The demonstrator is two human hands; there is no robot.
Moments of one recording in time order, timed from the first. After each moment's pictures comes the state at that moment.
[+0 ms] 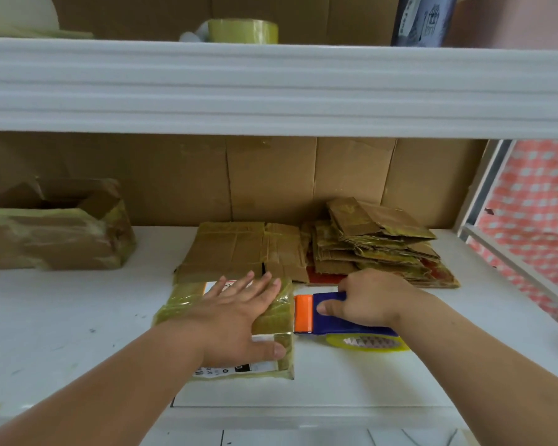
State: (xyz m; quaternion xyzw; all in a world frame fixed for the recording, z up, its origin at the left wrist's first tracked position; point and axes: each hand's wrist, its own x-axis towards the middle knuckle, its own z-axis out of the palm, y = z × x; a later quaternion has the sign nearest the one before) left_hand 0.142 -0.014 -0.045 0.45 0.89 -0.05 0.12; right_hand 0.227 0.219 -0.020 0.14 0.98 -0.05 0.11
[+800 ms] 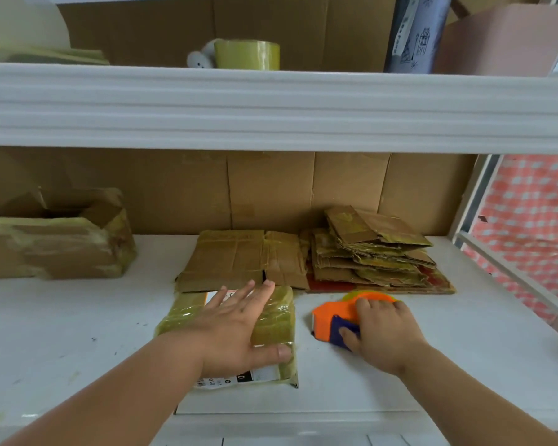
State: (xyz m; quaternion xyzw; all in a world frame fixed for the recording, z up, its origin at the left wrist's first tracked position) left_hand 0.159 -0.023 -0.036 0.39 0.91 0.04 0.14; right_hand 0.257 0.230 -0.082 0.20 0.98 0.06 0.01
